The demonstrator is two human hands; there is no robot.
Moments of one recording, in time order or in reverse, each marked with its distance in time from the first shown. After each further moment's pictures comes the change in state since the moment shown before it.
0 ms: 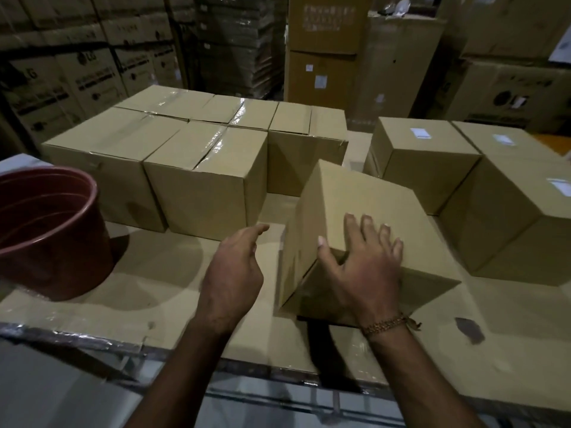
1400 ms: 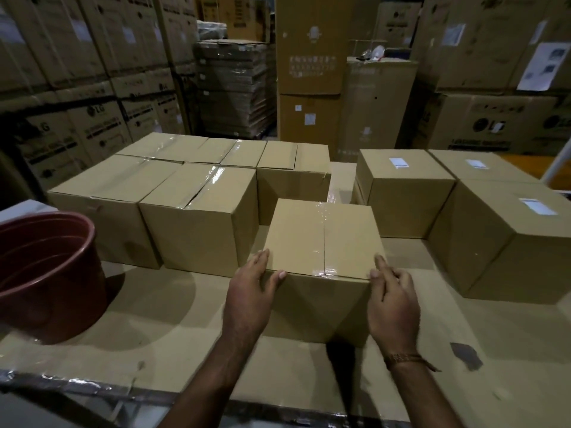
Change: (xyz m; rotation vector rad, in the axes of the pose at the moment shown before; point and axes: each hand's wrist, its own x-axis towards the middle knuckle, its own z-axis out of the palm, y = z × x) left_hand 0.015 0.017 0.059 -0.147 0.034 -0.092; right_hand 0.002 0.099 0.041 0.455 0.231 0.262
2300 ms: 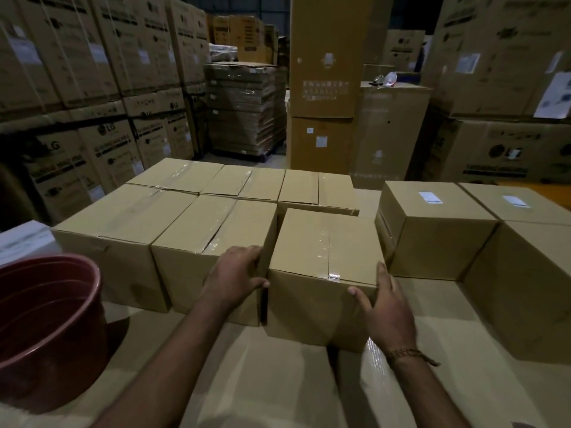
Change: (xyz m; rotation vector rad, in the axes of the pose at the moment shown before) left_hand 0.187 -0.053 -0.063 0.402 -0.182 0.280; right_hand 0.093 -0.053 0.099 -0.155 -0.210 -0.043
